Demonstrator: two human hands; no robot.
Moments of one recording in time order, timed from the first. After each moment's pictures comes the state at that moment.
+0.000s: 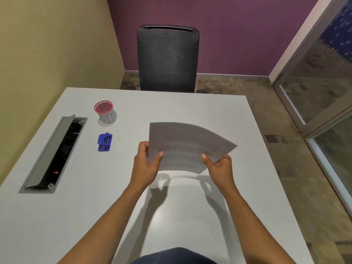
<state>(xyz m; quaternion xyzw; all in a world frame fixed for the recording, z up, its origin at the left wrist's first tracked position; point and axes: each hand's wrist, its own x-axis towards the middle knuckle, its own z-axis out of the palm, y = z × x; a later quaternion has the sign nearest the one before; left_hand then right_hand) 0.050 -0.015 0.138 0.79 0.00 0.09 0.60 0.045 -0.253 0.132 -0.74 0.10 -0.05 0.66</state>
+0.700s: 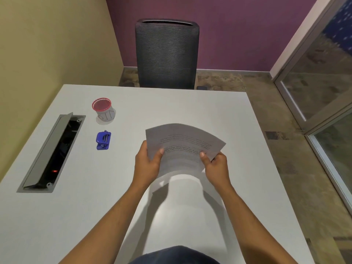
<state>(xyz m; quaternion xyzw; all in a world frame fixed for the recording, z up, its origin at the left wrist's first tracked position) 0.055 -0.026 0.139 0.78 0.04 0.08 0.62 0.051 -0.243 0.126 -0.77 0.12 -0.03 0.63</state>
